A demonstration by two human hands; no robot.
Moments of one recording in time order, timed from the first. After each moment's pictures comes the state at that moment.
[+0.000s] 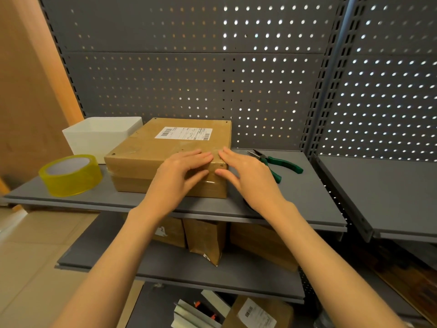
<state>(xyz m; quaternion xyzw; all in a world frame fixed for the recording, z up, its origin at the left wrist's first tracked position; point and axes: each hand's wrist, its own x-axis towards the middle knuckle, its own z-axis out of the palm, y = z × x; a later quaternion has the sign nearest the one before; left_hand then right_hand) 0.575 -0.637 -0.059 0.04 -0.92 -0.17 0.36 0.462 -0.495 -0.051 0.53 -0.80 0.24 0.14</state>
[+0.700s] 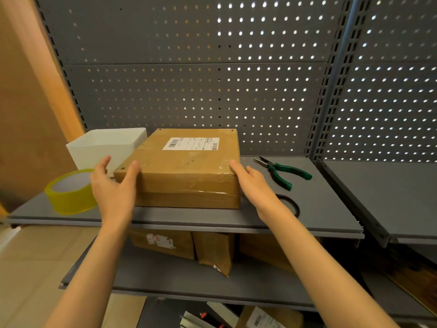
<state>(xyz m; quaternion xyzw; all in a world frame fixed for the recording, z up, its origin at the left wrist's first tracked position) 0.626 -0.700 -0.058 0.40 -0.65 -0.39 0.52 0.475 -0.531 -0.052 0.21 -0.75 0.57 -0.23</state>
